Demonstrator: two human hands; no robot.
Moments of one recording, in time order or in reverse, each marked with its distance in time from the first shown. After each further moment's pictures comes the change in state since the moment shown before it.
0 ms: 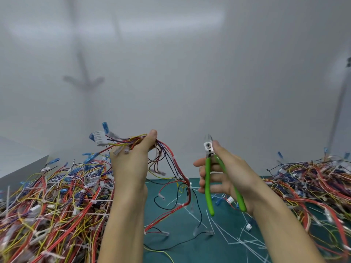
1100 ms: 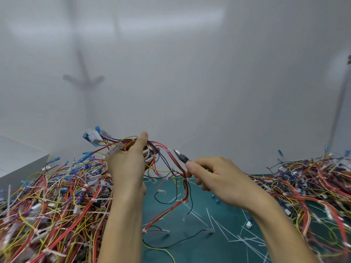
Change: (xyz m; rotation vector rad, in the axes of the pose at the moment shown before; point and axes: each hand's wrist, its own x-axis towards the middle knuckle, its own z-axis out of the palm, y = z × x) left_hand 0.002 -0.001 -0.003 0.015 0.076 -0.069; right_hand -0.008 0.000 0.009 -0.937 -0.064 -0.353
